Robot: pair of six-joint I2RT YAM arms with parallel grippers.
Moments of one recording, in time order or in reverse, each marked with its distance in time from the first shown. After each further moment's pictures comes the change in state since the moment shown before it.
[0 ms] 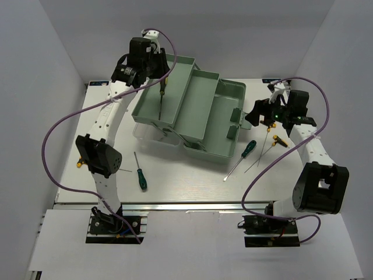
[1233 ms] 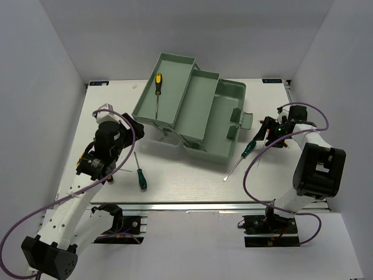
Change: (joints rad) left arm 0.000 -1.137 -1.402 0.330 -0.307 -0.421; right arm -0.119 0.180 -0.053 -0.260 0.199 0.269
